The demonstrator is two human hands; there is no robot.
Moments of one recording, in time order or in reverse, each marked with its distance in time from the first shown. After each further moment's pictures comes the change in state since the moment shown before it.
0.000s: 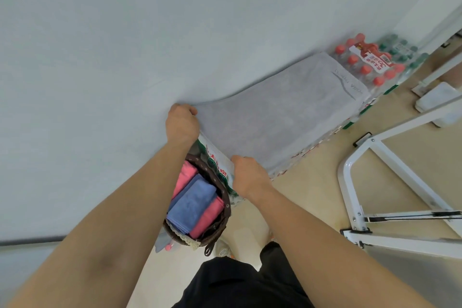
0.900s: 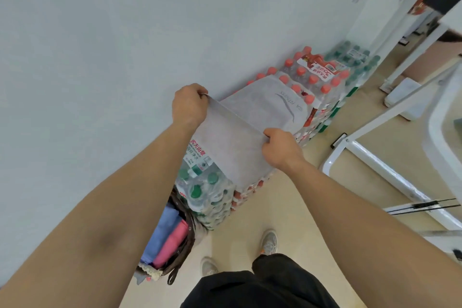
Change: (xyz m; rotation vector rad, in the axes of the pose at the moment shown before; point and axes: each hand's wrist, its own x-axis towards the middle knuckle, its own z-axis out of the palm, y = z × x) left_hand 0.003 0.184 0.049 -0.072 -0.031 0.240; right_hand -0.012 0.161 -0.144 0.302 0.290 0.198
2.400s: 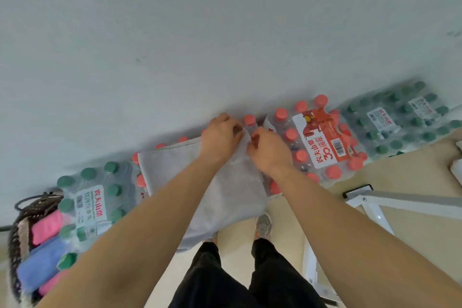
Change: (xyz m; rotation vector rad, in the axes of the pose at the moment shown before) left_hand 0.146 0.117 0.278 0.293 -0.072 -0.093; right_hand 0.354 0.117 -0.080 -0.101 -0.289 -0.308
